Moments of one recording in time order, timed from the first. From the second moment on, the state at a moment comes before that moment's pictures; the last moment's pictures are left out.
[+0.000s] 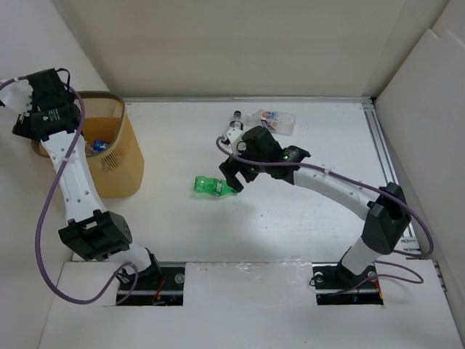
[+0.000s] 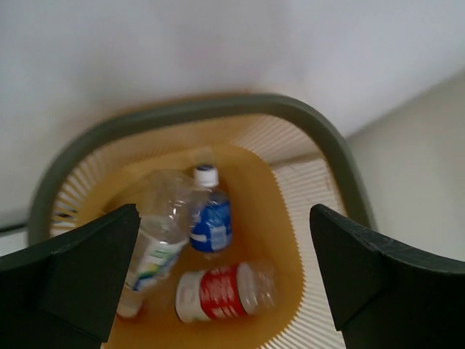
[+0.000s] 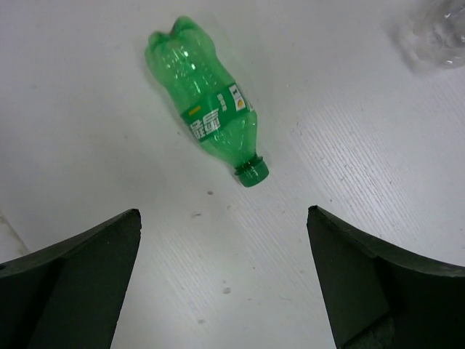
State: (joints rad) left arm 0.41 1.53 1.86 -0.85 -0.57 -0.79; right arm 0.82 1.62 1.39 -0.47 -0.11 -0.03
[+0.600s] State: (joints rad) left arm -0.08 1.17 1.52 -0.69 0.18 -0.45; right arm 0.83 1.94 1.46 -0.48 -0.23 -0.31
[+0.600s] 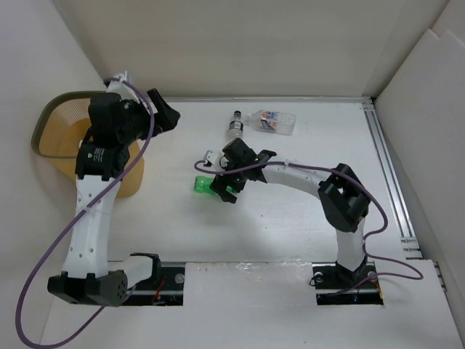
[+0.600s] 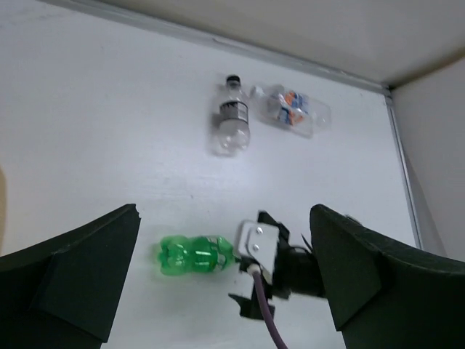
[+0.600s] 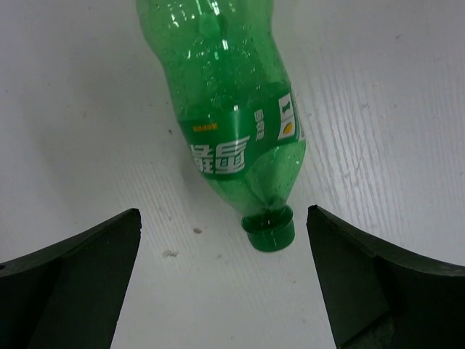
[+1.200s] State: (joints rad) left arm -0.08 0.78 1.24 -0.64 0.47 -0.42; right arm 0.83 2.12 1.54 -0.36 -0.29 -0.30
